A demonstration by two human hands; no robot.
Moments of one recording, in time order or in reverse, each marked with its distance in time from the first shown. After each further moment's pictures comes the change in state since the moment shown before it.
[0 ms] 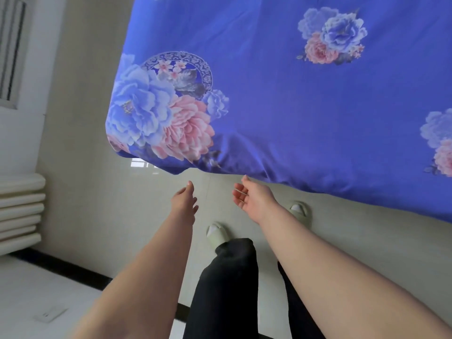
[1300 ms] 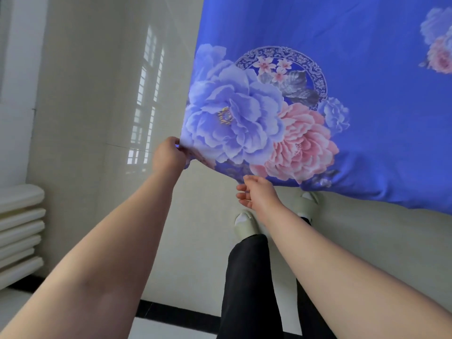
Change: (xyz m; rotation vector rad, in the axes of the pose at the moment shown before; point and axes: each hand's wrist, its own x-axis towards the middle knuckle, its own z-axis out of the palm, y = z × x) left_hand 0.205 0.248 -0.192 0.918 0.024 0.621; right_hand 0.080 0.108 0.290 -0.347 0.156 -0.188
